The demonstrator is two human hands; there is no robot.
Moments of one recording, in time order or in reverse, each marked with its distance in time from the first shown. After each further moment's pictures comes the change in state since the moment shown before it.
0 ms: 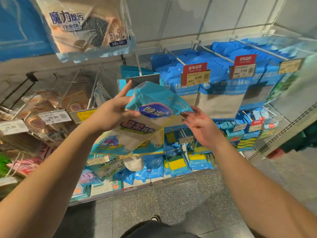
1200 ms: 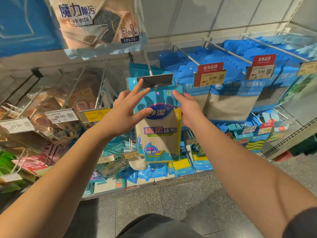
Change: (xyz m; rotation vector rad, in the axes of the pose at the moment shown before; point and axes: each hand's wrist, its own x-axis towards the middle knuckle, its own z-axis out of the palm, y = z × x) left_hand -0.001 -0.002 0.004 0.380 0.094 -0.052; right_hand 0.092 0.008 0.074 -0.186 0.293 0.067
